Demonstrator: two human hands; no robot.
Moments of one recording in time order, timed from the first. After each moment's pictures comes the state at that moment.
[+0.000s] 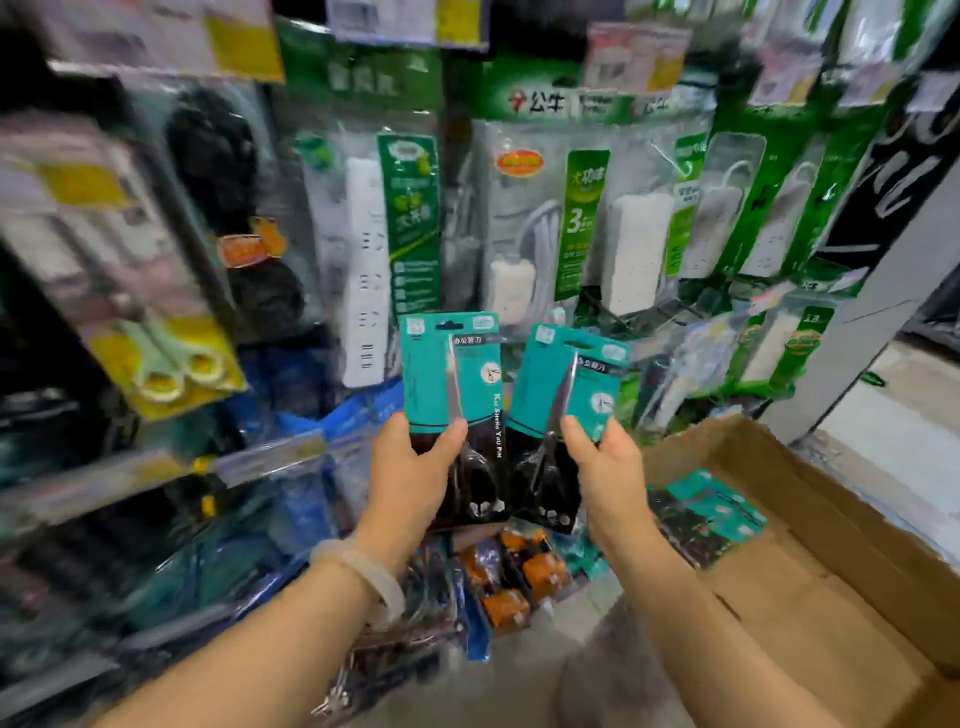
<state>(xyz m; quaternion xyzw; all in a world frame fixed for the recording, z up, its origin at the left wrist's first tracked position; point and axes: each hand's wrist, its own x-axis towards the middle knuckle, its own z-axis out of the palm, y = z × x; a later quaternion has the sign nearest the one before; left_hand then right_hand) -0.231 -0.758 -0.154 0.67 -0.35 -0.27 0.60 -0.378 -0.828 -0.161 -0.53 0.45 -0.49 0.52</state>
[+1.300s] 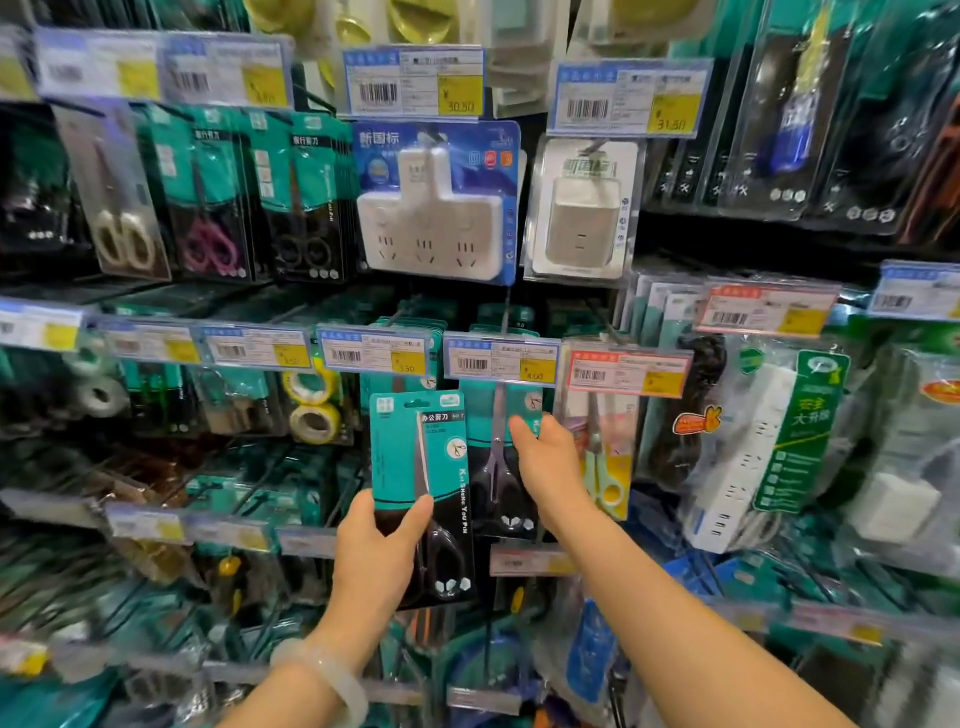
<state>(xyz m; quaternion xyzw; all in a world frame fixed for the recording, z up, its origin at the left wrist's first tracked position) -0.006 -0.507 -0.089 0.70 -0.17 -0.03 0.69 -0.024 -0.671 -0.053 -0.73 0.23 -0.34 0.55</state>
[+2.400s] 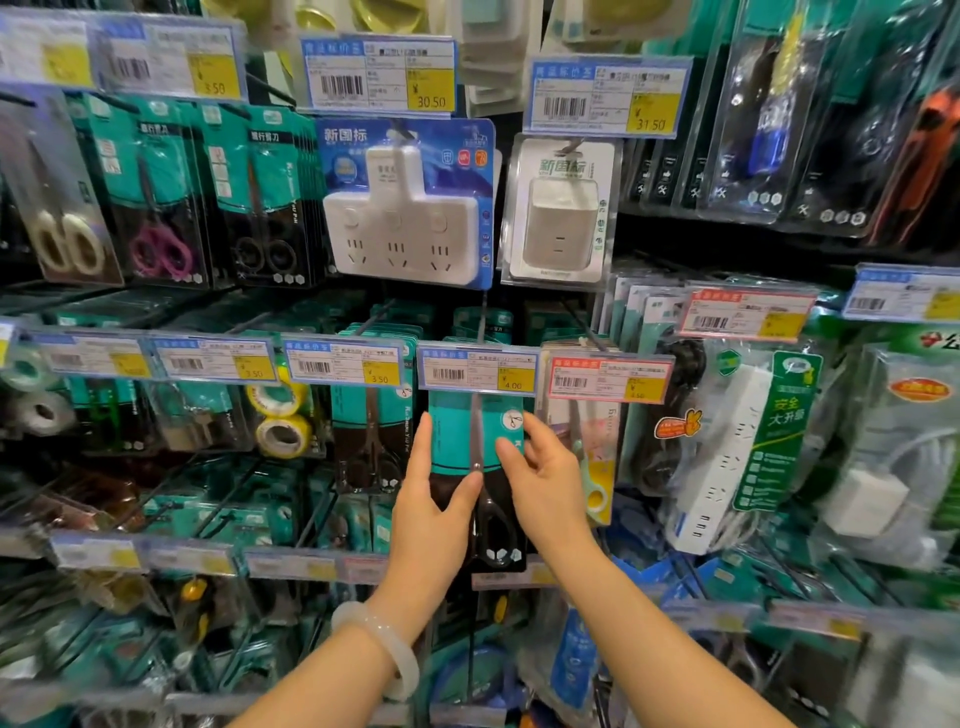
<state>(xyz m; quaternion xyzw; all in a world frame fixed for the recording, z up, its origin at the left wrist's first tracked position) -0.004 -0.566 -0.075 0.67 -0.30 0.00 0.68 -0.051 -0.665 -0.055 -0.71 0.12 -0.39 0.57</state>
